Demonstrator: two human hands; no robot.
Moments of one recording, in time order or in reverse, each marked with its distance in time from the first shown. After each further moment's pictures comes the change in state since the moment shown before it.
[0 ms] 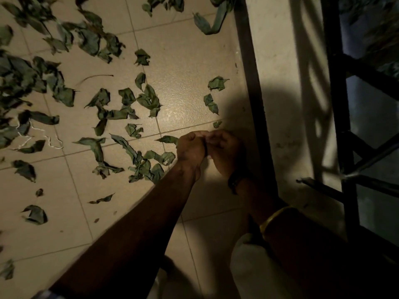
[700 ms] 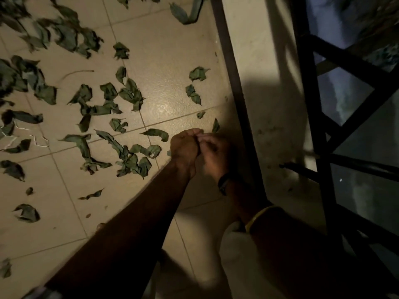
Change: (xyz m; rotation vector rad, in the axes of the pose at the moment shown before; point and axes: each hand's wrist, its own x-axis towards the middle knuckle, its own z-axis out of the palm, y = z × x) left_hand -0.023 -0.019 0.023 -0.031 -0.003 -0.041; right_hand -0.028 0.021 -0.022 -0.156 0.049 -0.150
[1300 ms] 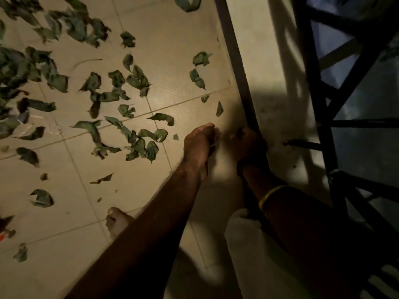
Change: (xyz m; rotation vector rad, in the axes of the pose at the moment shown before) left_hand -0.070 -0.026 -0.015 -0.036 -0.133 0.021; right_hand -0.025 0.028 -0.045 -0.520 0.193 0.236
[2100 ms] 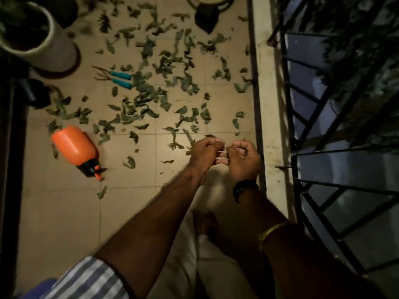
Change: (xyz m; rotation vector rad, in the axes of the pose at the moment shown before) left_hand -0.338 0.126 -0.147 -0.047 -0.035 0.248; right_hand -0.361 -0.194 -0.190 0.756 -0.013 -0.105
